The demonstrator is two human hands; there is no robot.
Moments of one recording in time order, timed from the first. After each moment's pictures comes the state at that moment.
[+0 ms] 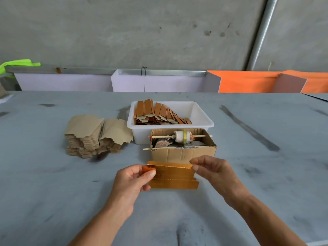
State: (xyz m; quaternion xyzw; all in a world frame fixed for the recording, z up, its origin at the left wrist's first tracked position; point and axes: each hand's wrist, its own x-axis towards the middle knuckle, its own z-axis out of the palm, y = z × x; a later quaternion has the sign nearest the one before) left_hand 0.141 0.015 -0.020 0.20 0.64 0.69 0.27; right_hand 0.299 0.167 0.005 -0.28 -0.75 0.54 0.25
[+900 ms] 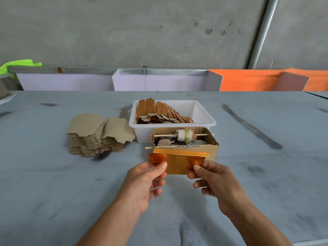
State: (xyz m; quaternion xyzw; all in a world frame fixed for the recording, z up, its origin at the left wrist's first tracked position) left_hand 0.162 0.021 0.012 0.08 0.60 0.69 0.41; right_hand 0.296 0.137 0.013 -0.38 -0.61 0.66 0.23
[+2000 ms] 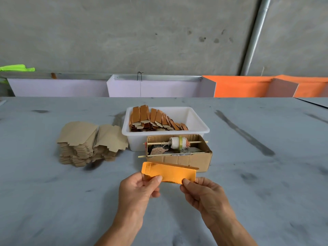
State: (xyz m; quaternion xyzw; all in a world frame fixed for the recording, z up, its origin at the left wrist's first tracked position) left_hand 0.166 0.032 -0.018 0.19 0.63 0.72 0.21; right_hand 0.287 0.134 -0.008 -0.39 -0.44 0.76 0.29
